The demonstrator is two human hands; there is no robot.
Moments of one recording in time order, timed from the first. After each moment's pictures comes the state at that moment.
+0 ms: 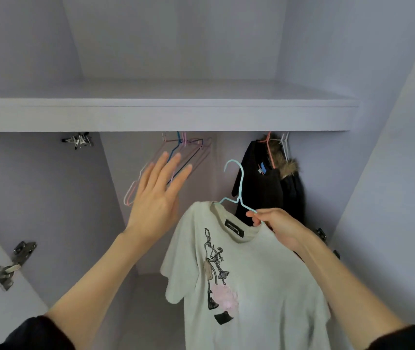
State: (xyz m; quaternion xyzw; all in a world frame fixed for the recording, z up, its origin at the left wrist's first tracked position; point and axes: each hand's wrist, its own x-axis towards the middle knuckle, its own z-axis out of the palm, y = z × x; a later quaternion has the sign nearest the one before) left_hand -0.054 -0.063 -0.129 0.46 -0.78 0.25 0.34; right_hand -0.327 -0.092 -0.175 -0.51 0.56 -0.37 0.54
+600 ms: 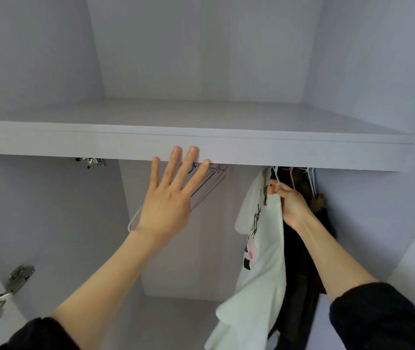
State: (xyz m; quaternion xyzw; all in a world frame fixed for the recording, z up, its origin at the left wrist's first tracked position) left_hand -0.062 -0.136 -0.102 0.51 -0.72 0.41 0.24; right_hand -0.331 -0.245 -0.140 -0.40 0.43 -0.58 0.57
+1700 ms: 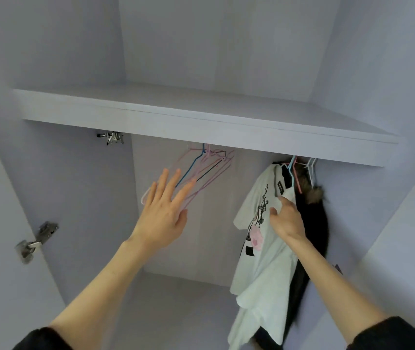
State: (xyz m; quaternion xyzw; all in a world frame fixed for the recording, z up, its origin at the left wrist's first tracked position) left_hand -0.040 -0.057 -0.145 0.59 -0.75 0.11 0.26; right_hand -0.311 -0.148 -0.159 -0.62 0.70 -0.32 0.16
